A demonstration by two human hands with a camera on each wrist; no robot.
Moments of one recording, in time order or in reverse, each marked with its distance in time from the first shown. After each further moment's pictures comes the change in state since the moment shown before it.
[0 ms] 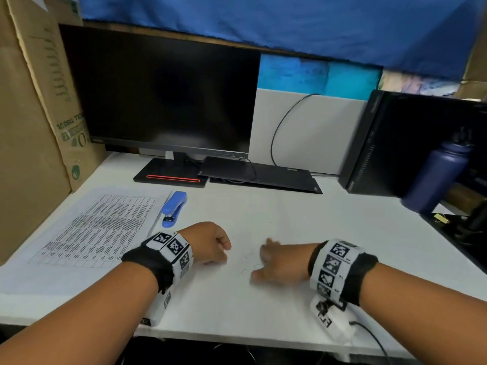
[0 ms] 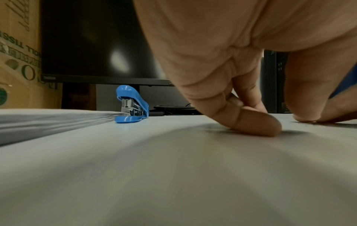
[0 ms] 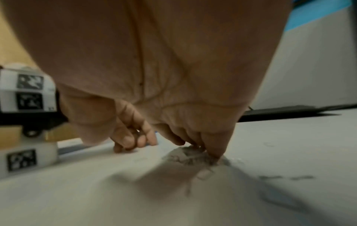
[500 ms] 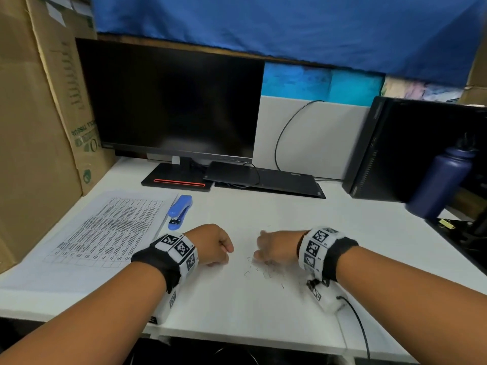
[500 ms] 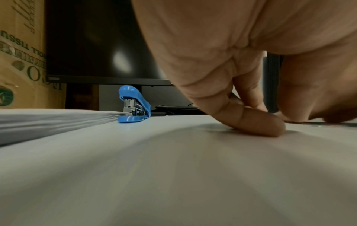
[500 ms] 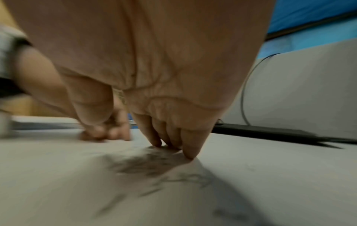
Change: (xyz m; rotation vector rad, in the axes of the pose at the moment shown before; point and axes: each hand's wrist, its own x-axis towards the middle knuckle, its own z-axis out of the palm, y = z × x) left_hand -0.003 -0.002 0.000 0.017 0.037 -0.010; right_hand 0.022 0.001 -0.026 -0.061 0.040 -0.058
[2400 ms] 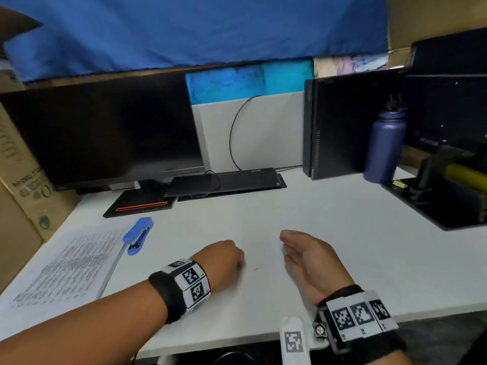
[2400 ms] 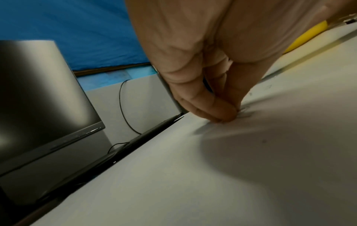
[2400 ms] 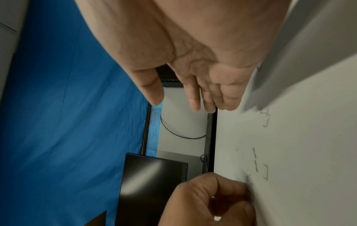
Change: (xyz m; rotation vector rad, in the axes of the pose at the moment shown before) left_hand 0.003 0.115 0.074 0.688 -0.021 0.267; right_hand -0.105 0.071 0.094 2.262 0.677 0.038
